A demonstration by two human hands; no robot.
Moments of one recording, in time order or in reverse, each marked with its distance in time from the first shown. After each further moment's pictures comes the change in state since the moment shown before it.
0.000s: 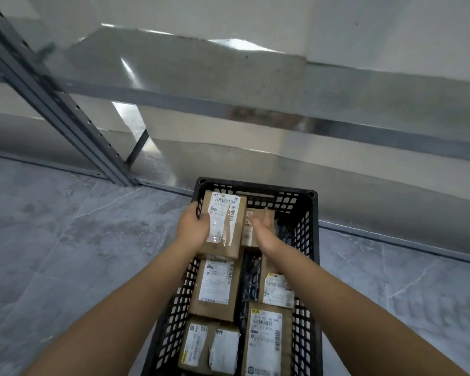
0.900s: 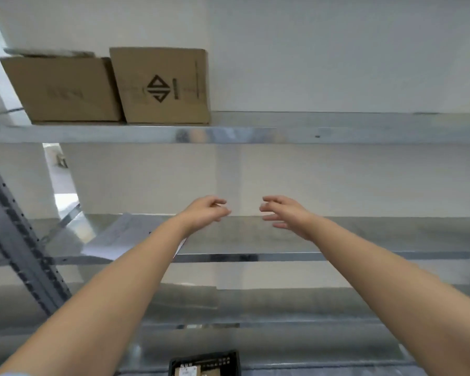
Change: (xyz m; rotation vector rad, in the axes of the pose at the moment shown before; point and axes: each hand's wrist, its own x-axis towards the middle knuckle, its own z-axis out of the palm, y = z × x) left_hand -0.323 0.675 -0.288 0.128 -0.429 0.603; right_hand -0.564 -0.551 -0.285 -0.036 0.249 -0.494
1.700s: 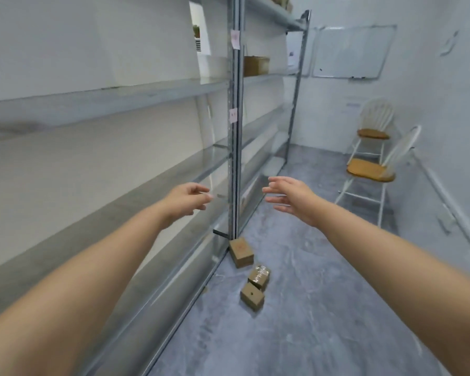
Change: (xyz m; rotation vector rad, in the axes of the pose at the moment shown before) left_hand -0.062 0.179 0.341 0.048 -0.895 0.508; right_hand -0.404 0.125 -0.179 0.305 1.138 0.209
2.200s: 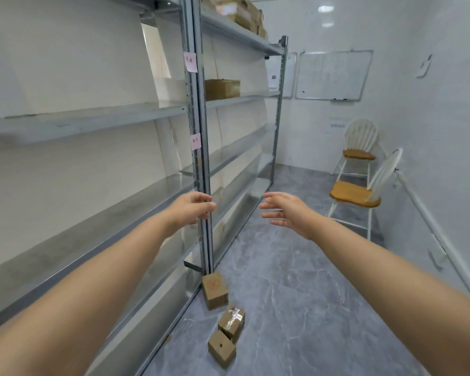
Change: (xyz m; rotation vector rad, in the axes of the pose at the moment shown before) left_hand 0.185 0.094 0.134 -0.002 -0.019 0.052; right_hand 0.133 0.008 -0.190 0.036 0.016 0.000
